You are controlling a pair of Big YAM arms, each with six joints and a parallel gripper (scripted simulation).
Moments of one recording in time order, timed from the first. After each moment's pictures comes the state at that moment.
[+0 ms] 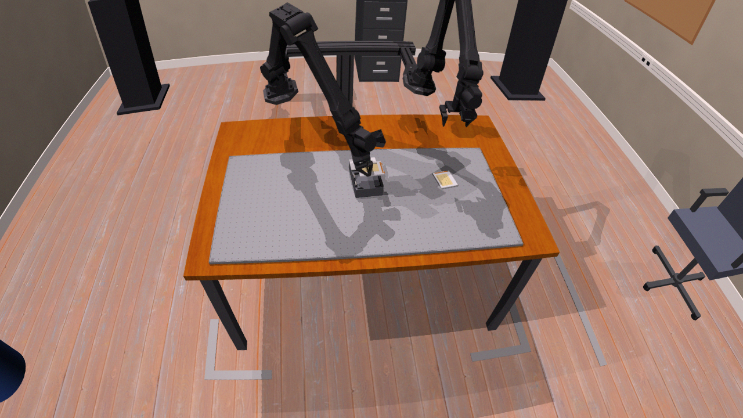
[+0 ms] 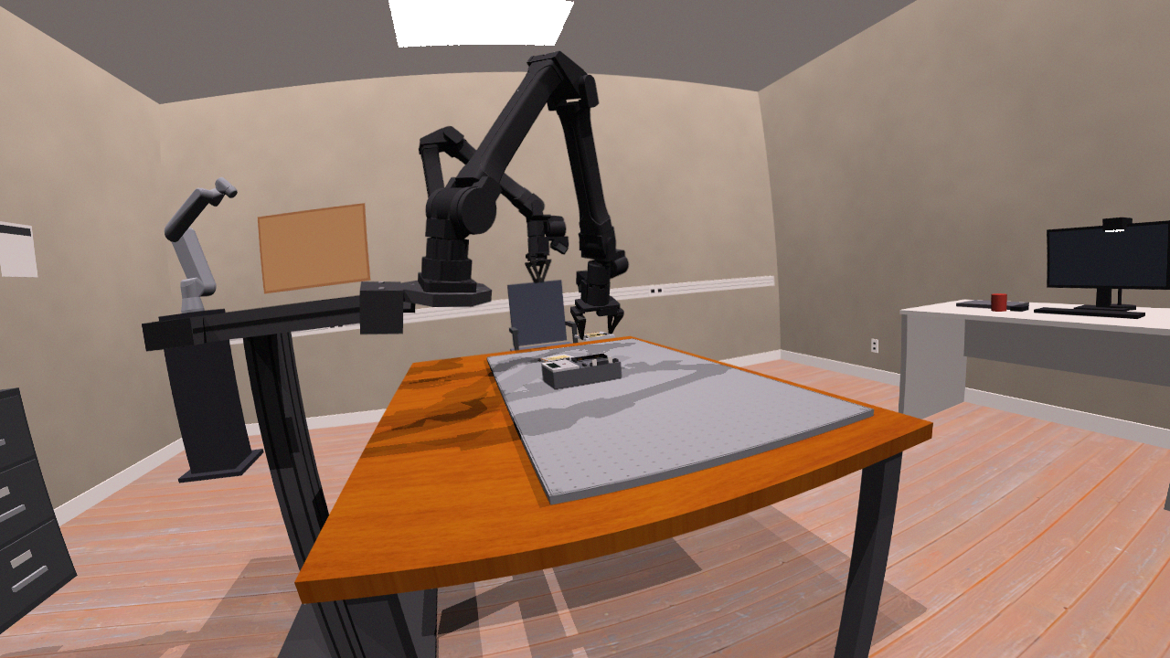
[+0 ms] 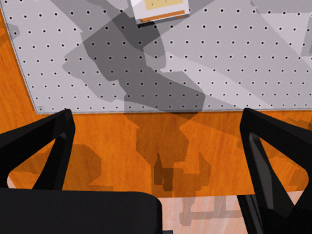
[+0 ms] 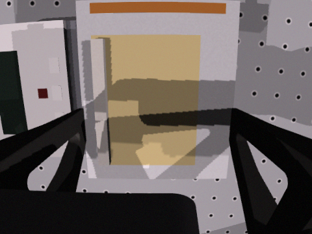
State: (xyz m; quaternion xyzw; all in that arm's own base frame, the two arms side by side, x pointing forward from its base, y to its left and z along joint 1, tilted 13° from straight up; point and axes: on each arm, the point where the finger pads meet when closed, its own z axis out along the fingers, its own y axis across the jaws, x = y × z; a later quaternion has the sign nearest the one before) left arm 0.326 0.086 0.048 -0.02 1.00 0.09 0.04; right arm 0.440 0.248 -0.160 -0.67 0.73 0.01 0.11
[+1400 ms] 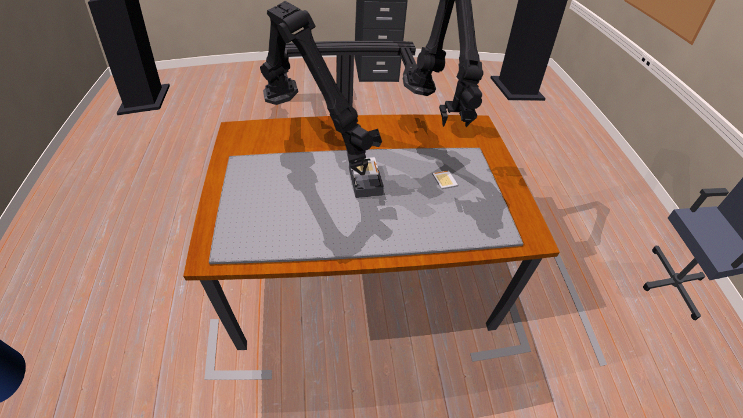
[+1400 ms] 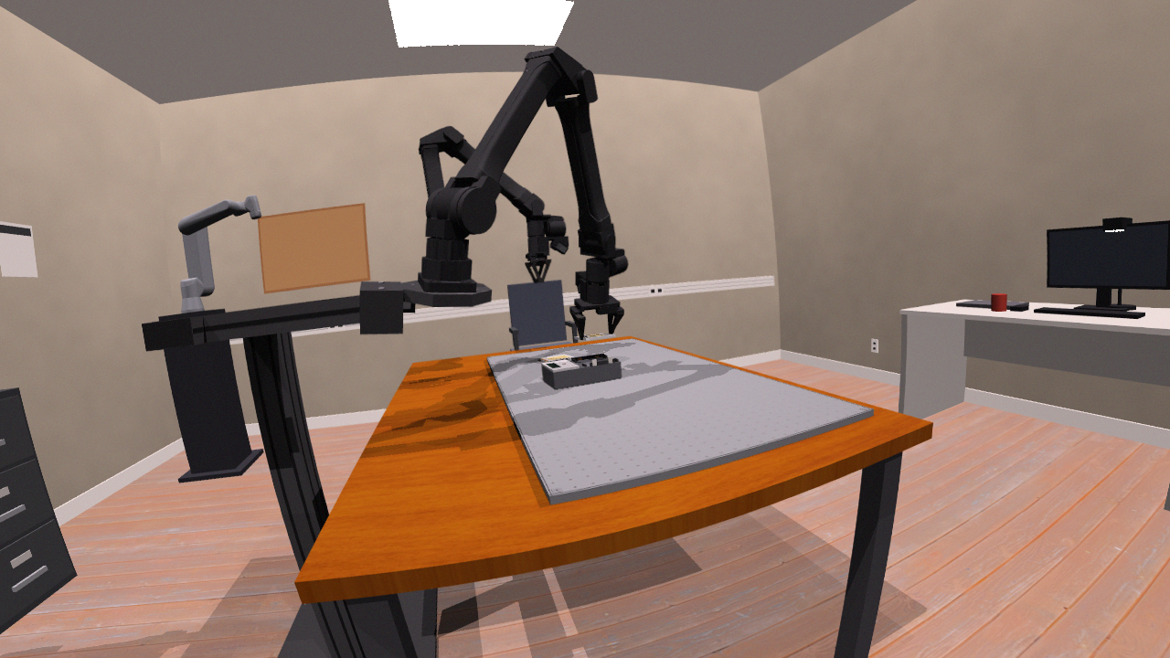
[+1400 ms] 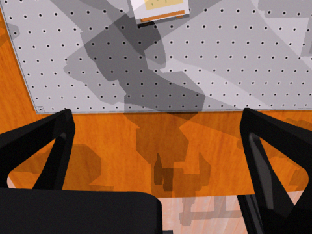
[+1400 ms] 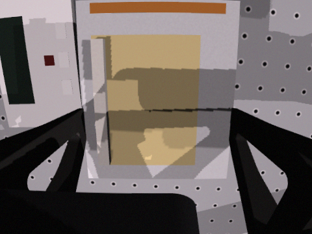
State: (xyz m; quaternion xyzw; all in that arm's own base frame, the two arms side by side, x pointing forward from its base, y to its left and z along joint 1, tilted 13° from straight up) left arm 0.326 0.086 0.048 -0.02 1.00 0.09 0.04; right arm 0.430 0.228 -0.155 -0.67 0.74 -0.01 0.09
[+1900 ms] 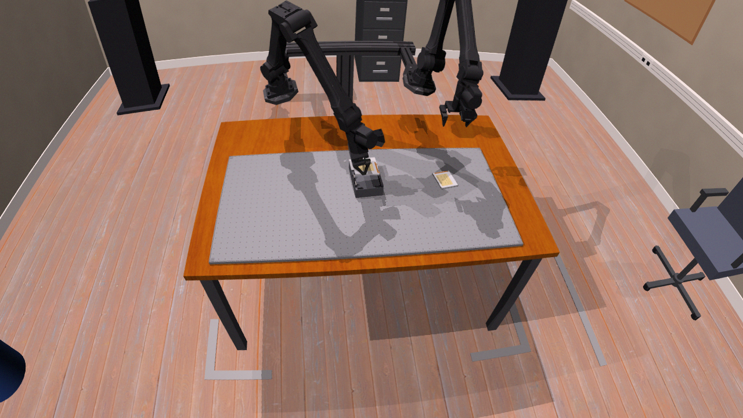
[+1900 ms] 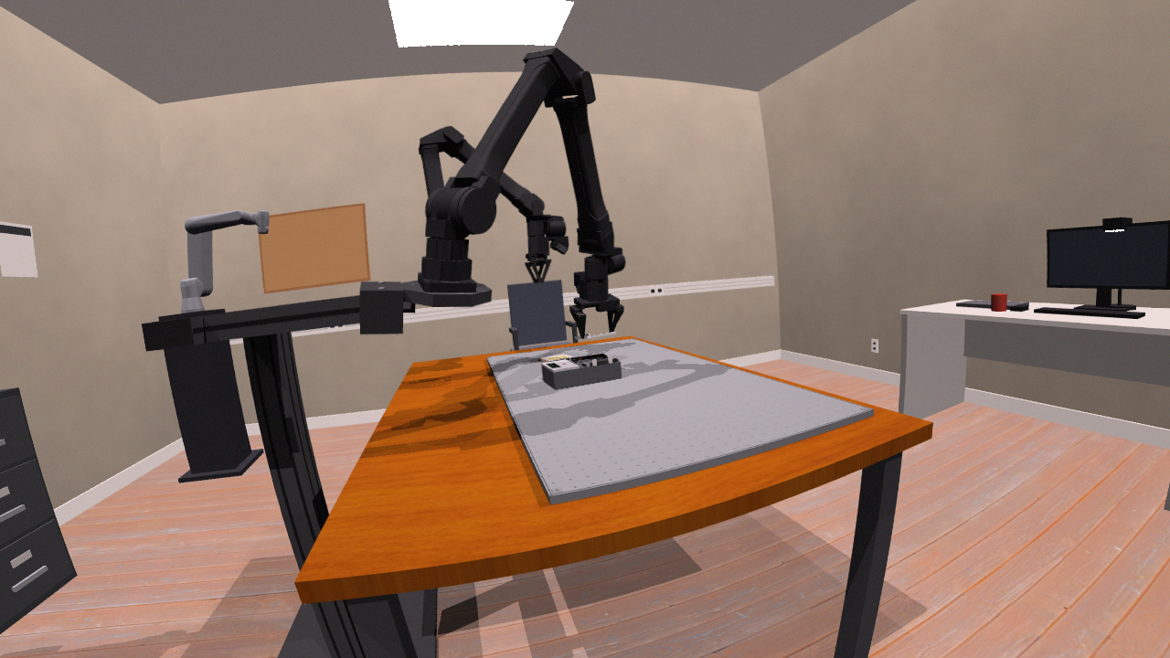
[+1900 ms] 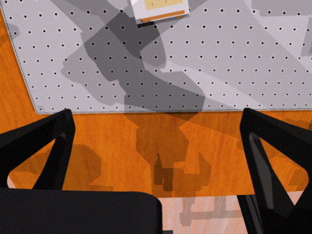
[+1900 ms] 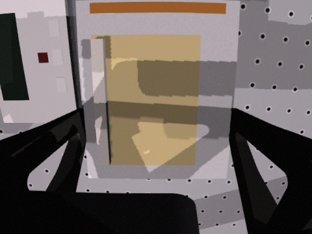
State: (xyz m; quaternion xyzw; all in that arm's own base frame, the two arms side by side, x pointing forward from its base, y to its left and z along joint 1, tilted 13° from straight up) left arm 0.326 0.086 0.048 -0.02 1.00 0.09 0.04; right arm 0.434 0.232 -0.152 -0.68 0.73 -0.04 0.07
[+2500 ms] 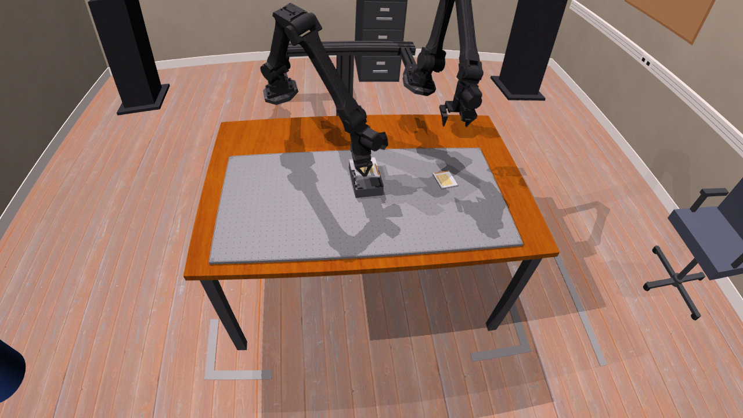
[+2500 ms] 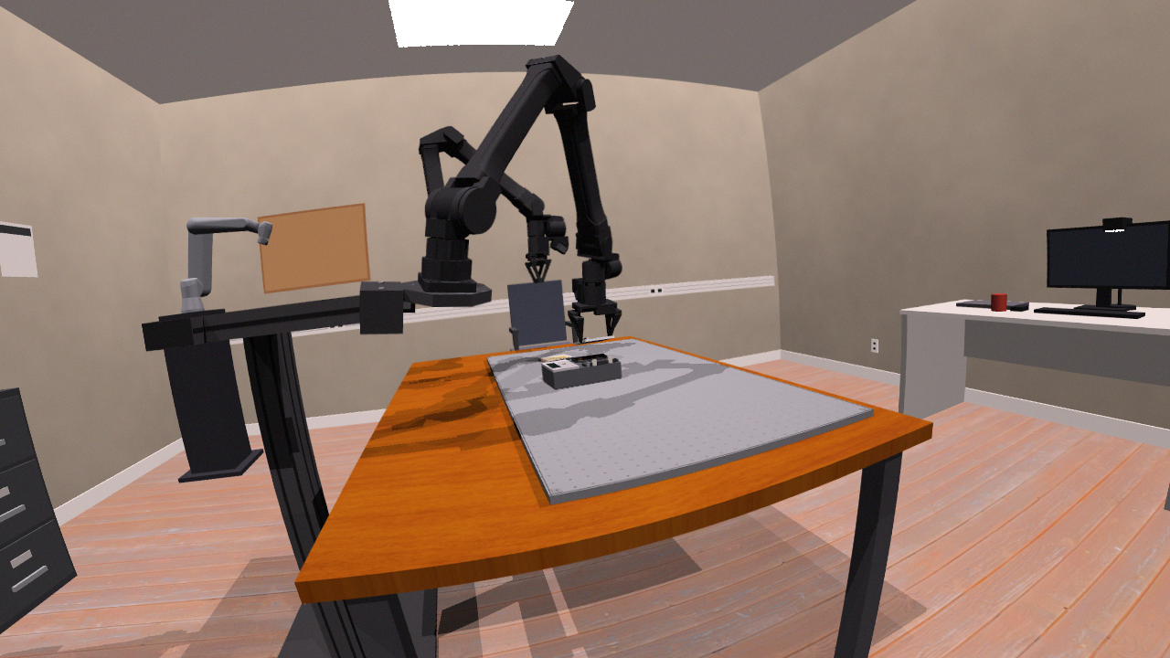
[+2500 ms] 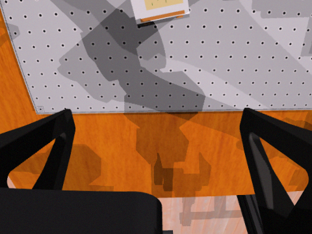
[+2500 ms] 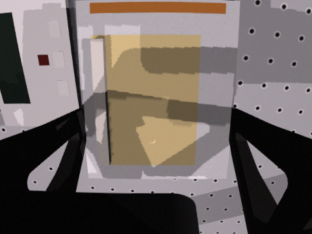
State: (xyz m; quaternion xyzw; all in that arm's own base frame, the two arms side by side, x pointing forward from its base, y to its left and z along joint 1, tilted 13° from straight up) left arm 0.326 0.086 0.048 -0.02 1.00 0.09 0.04; right arm 0.431 0.235 -0.165 -0.67 0.74 -0.06 0.04
